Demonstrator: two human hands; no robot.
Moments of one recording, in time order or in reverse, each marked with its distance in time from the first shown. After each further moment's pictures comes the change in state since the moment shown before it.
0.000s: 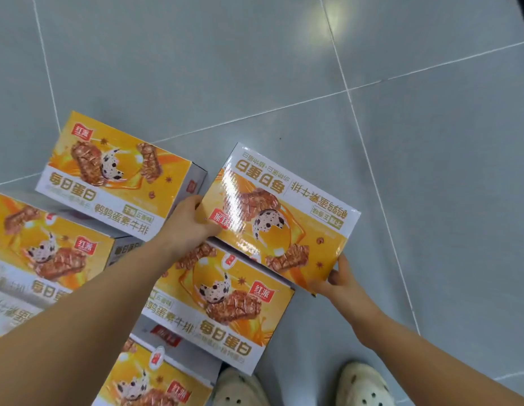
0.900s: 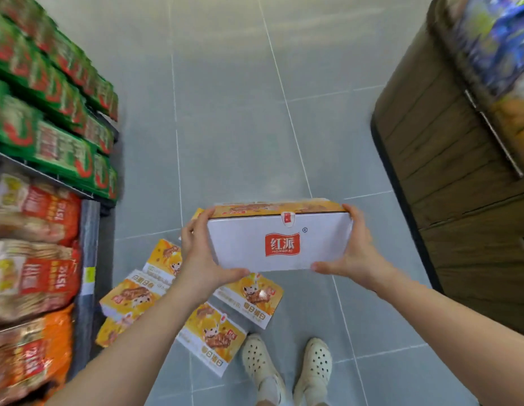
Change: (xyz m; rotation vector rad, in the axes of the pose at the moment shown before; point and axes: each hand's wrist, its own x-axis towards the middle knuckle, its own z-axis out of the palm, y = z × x) left_hand -0.429 0.177 -0.182 -0.142 0.318 0.321; right_hand -0.409 -0.277 -0.021 -0.441 0.178 -0.520
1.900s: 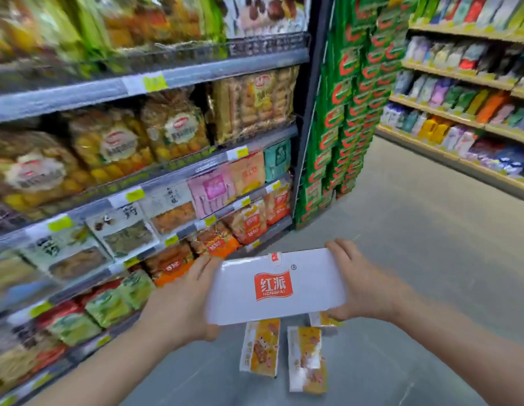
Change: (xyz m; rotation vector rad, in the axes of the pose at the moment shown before) left_hand -0.430 0.029 -0.091 0.588 0.510 -0.546; right_hand -0.261 -0.226 0.025 -1.272 -0.661 -1.215
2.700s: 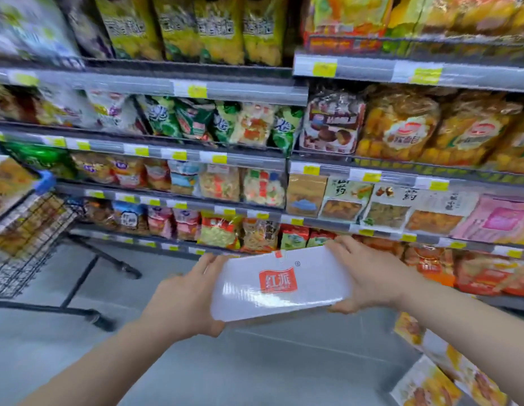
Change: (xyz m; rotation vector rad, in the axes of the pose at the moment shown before) left_hand -0.369 -0.324 0.090 -0.193 -0.058 -0.810; right_hand 0.037 -0.497 0.108 -0.482 -0.185 -0.871
